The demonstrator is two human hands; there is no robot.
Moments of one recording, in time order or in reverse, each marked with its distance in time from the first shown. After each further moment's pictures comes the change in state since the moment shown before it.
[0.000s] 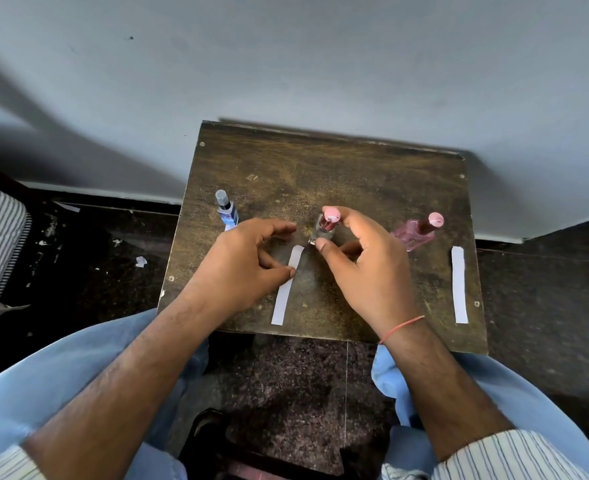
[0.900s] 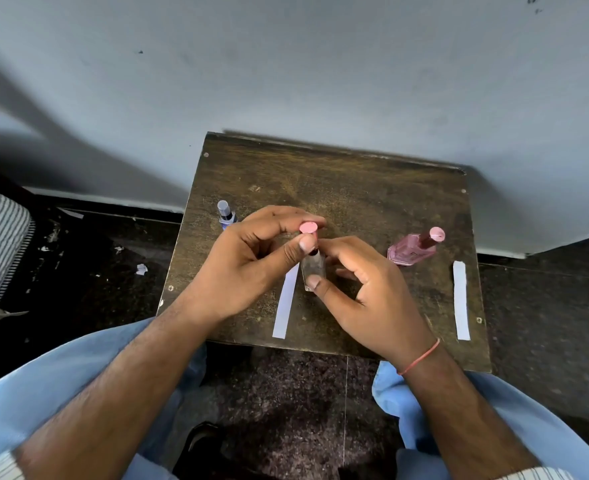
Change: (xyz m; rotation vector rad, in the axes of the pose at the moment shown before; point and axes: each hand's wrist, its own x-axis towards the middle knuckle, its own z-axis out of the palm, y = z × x) left_hand 0.005 0.007 -0.004 -0.409 0.022 0.315; right_hand -0.008 0.004 -0.014 0.158 -0.291 -0.179
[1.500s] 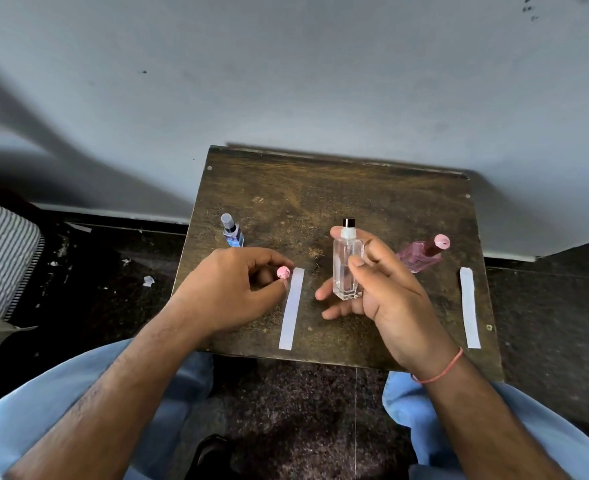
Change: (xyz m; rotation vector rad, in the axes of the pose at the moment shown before) left_hand -0.007 -0.005 -0.023 0.595 -0.127 -0.305; right_hand 0.002 -0.012 -0.005 0.882 0.021 0.423
